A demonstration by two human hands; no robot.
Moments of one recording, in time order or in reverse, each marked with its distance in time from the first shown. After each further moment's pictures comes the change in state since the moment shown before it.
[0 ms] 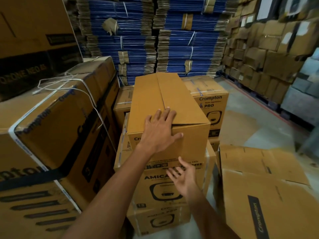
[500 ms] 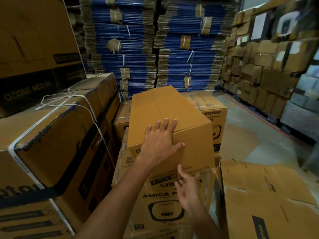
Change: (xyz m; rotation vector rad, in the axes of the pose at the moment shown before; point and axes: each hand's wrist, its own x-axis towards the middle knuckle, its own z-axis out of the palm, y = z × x) left_hand 0.011 0.010 -0.027 0.031 0.042 -0.023; right_hand -0.017 -0.015 0.021 -0.065 -0.079 -0.274
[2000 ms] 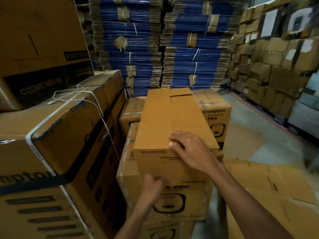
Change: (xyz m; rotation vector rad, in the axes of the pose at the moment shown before) left_hand -0.132 0.013 0.066 -1.154 -0.182 -0.815; right_hand -0.029 -0.109 0.056 -1.816 -0.626 -1.017
